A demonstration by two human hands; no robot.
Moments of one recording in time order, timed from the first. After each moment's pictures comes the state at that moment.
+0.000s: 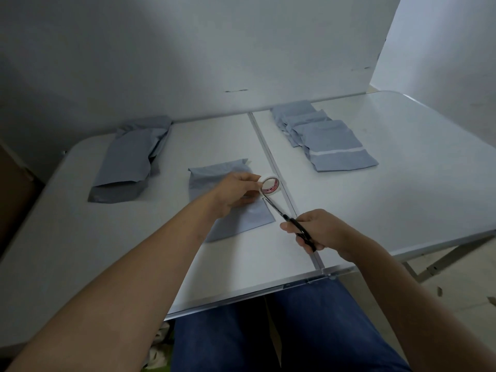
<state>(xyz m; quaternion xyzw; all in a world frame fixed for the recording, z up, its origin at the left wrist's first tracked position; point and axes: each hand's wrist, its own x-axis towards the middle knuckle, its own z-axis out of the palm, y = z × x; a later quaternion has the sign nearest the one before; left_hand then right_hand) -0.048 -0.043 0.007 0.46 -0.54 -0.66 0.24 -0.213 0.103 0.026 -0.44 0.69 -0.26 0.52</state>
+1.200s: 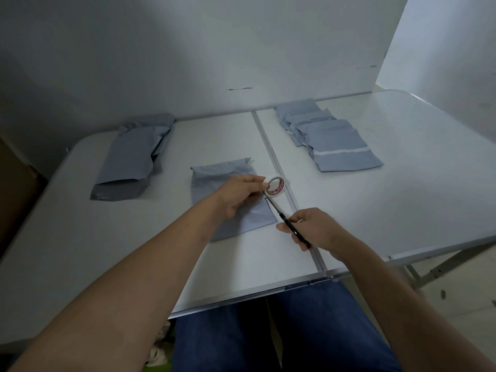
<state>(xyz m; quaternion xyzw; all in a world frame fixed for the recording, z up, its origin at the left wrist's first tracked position) -0.054 -0.046 -0.005 0.46 -0.52 -0.67 0.25 -0.207 0.091 0.009 -0.45 0.69 -0.29 0.49</state>
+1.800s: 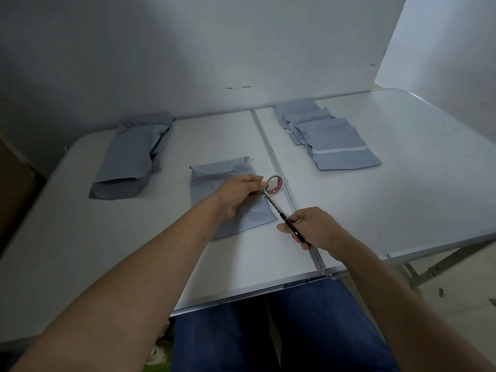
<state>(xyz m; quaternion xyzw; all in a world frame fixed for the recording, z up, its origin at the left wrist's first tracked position) -0.054 -0.040 -0.005 0.46 -0.52 -0.67 0.26 -0.210 0.091 0.000 -0.46 0.70 -0.29 0.47</state>
